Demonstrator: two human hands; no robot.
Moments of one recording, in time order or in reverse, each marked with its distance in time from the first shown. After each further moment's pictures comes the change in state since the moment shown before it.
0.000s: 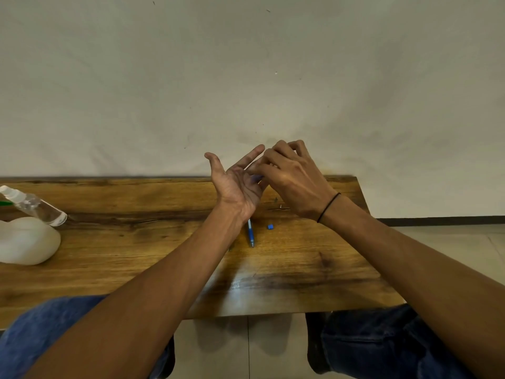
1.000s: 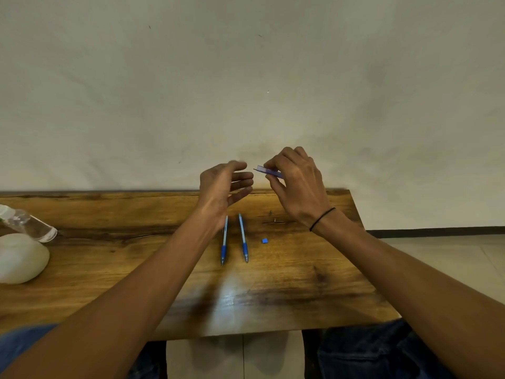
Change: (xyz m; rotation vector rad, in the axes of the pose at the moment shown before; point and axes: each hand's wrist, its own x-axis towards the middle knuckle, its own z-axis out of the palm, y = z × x) left_hand -0.002 0.031 0.009 0.609 0.305 0.106; right_hand 0.005 0.006 -0.007 0.232 0.095 0.433
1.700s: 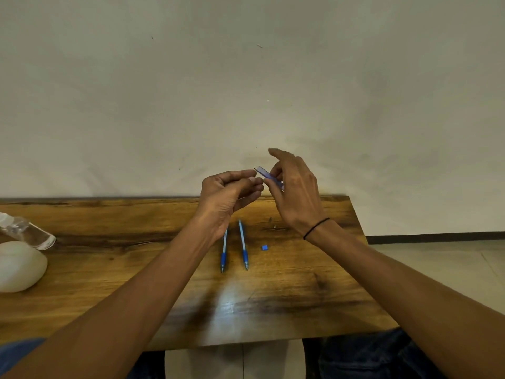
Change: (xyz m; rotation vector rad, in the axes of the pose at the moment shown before) left_hand -0.013 0.006 -0.001 -0.048 -0.177 0.037; right_hand 0.001 -0.013 0.002 0.161 0.026 0.166
